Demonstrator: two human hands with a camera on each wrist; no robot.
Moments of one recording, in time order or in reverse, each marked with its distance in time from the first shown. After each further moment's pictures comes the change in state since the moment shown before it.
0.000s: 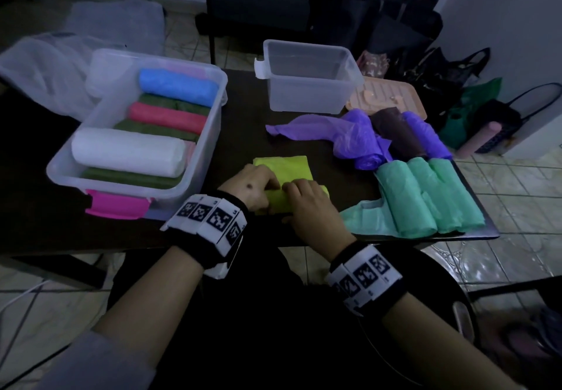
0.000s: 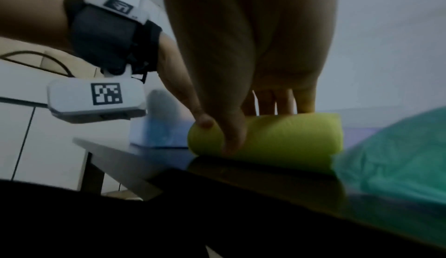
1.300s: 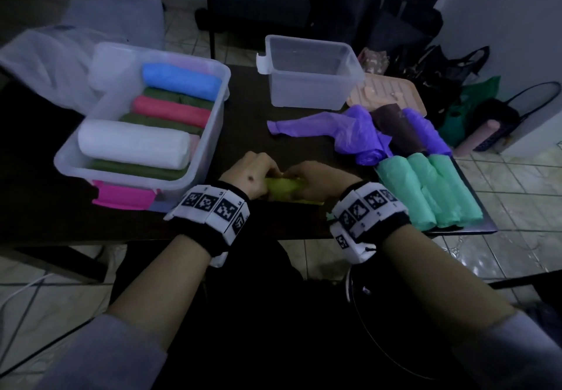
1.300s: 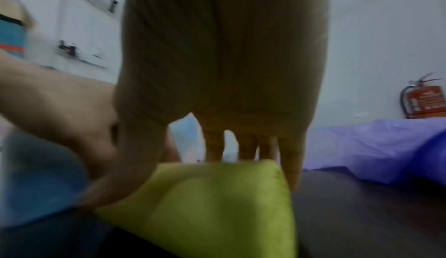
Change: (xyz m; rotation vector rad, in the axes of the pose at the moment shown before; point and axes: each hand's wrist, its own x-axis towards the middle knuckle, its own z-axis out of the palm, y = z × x) left_hand 0.010 -0.012 -0.002 -0.045 0.033 0.038; right_hand 0.048 0.021 -0.050 0.231 -0.505 0.104
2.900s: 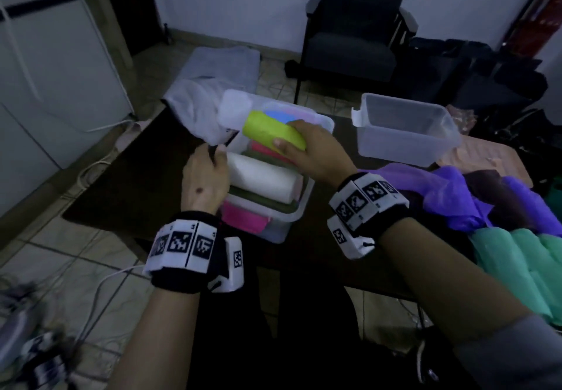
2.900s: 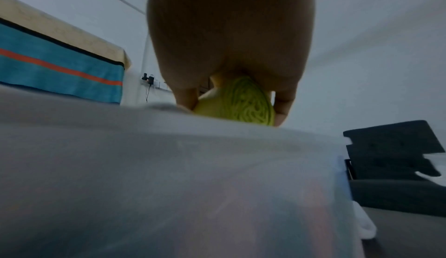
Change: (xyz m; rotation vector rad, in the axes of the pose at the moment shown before) left_hand -0.124 -0.107 -0.092 -0.457 0.893 -0.460; right_hand 0.058 -0.162 -0.038 0.083 0.623 -0.472
